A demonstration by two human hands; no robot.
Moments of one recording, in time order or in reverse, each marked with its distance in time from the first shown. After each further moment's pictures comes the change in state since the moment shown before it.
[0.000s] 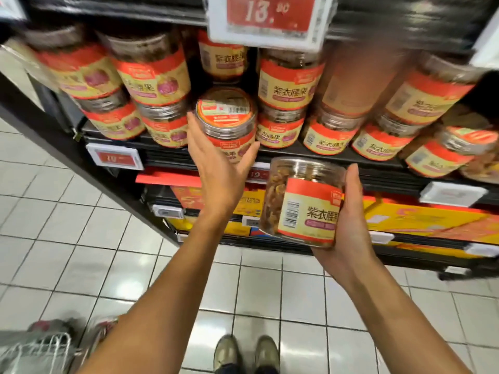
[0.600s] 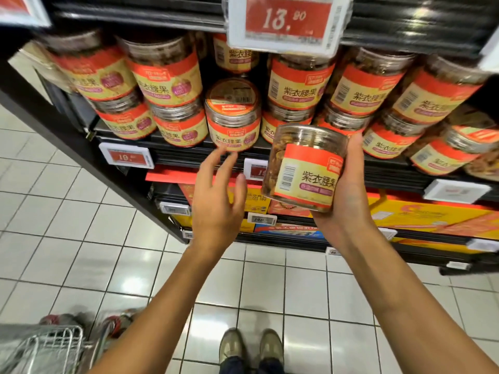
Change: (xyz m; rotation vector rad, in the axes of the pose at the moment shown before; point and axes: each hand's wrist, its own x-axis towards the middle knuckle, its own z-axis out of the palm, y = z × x) left_hand -0.037 -0.003 -0.053 0.121 -0.186 0.192; right_hand 0.013 -0.017 0.035 -0.043 -0.061 -0.134
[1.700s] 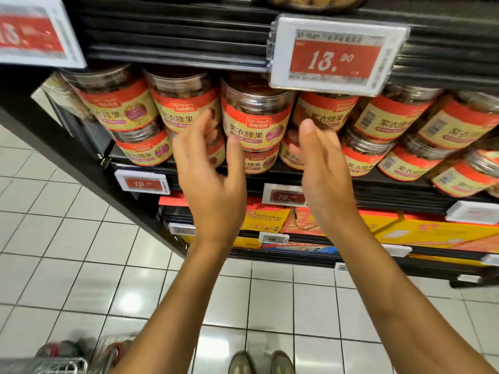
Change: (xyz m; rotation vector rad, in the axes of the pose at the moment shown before) left_hand 0.065 0.023 -0.036 -0.269 0.234 -0.120; right_hand 0.036 0.001 0.062 -0.644 -0.010 -0.518
